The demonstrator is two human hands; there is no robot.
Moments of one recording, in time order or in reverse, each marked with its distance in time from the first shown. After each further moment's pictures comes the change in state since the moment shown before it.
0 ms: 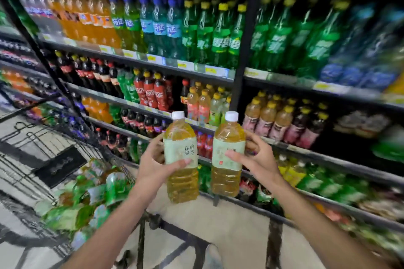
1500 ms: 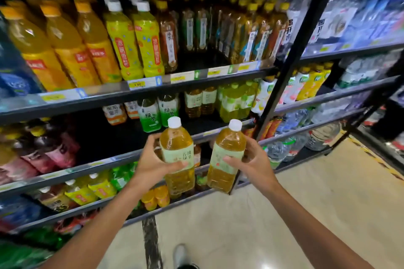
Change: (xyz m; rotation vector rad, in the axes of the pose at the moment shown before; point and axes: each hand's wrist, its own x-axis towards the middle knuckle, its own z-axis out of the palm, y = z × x) left_hand -0.185 0.043 0.723 0.217 -0.796 0.156; right_hand -0.296 0.043 -0.683 -0.145 0.778 0.147
